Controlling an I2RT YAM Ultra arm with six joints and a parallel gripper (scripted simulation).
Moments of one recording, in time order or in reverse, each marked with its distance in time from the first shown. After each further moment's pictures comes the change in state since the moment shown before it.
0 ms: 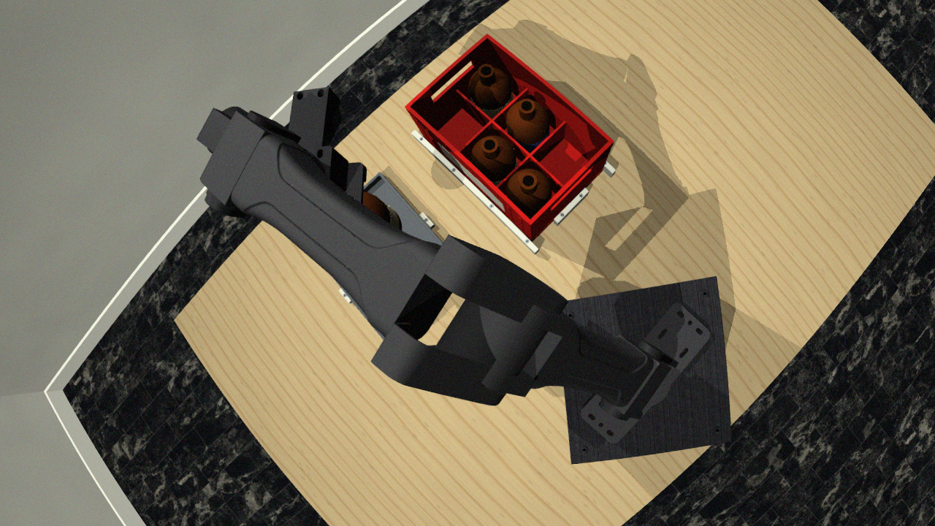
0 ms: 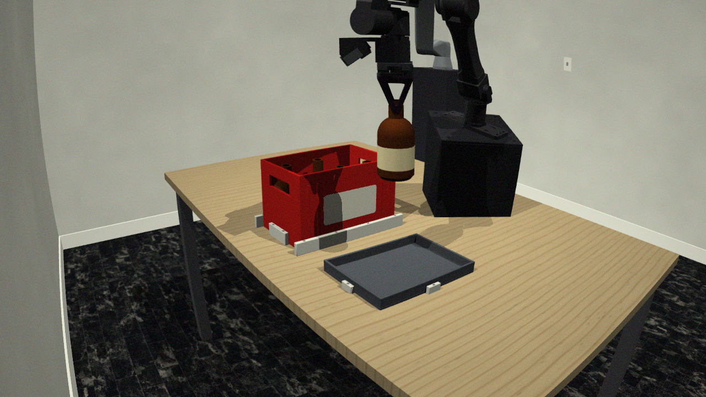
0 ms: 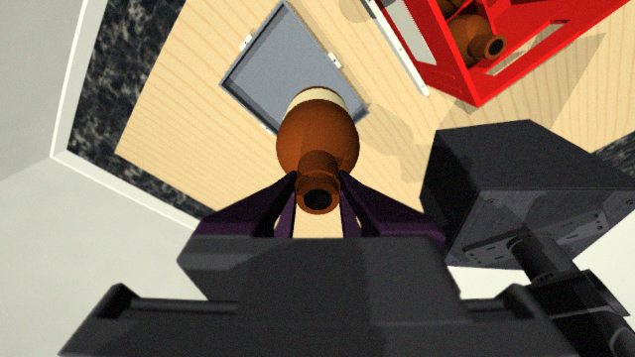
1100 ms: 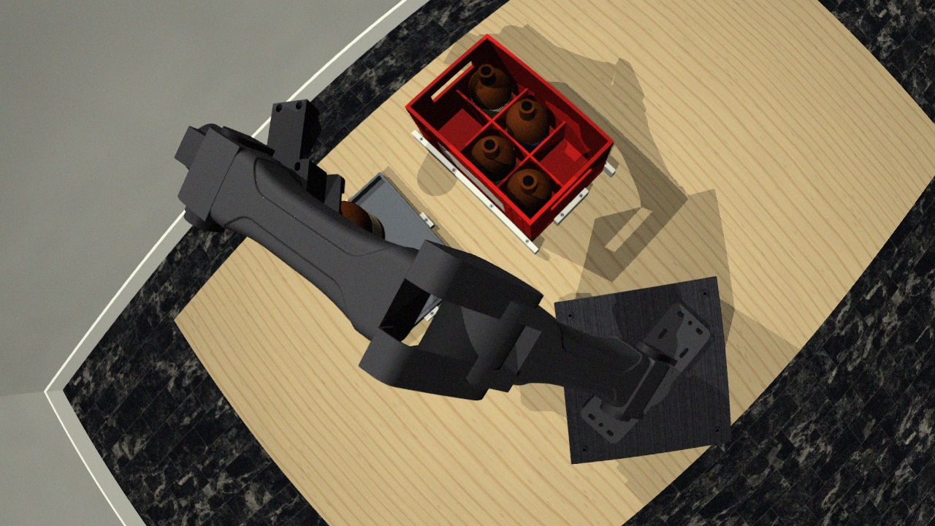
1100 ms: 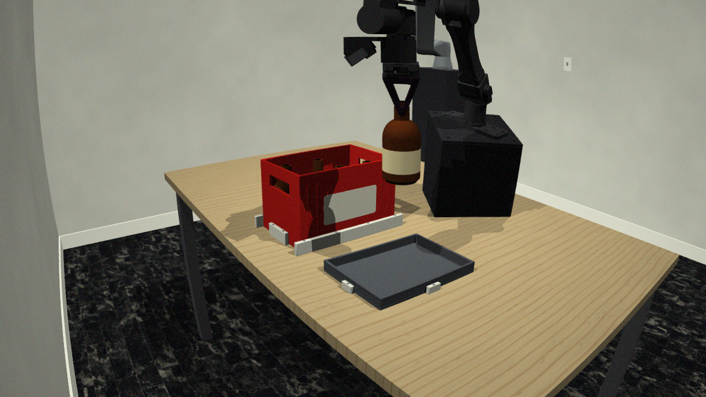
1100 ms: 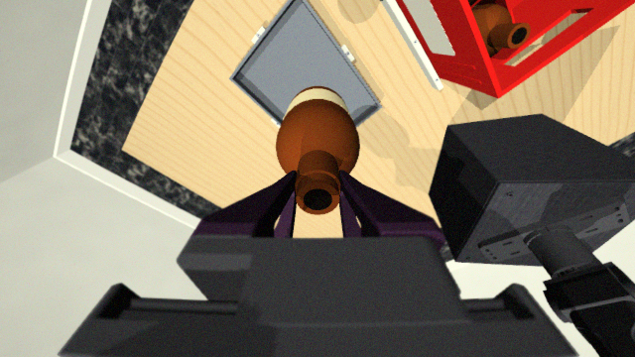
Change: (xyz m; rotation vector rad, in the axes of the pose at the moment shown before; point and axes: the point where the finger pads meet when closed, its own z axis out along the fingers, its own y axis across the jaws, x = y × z) arm 0.012 0.025 -0.001 0.000 -0.002 0.005
